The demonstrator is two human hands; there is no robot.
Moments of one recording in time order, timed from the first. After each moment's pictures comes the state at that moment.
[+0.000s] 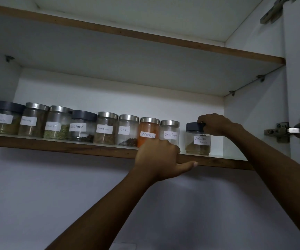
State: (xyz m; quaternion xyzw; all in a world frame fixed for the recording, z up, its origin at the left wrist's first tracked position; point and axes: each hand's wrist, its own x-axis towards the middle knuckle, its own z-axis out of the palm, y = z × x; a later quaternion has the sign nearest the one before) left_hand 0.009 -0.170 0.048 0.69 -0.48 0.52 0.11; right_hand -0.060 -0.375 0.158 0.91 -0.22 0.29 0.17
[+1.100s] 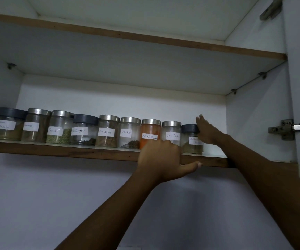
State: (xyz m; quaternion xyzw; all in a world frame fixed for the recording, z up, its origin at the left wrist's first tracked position) left_hand 0.015 -0.174 0.049 0.68 -0.49 0.53 0.12; right_hand -0.020 -0.396 0.133 0.91 -0.22 0.33 0.05
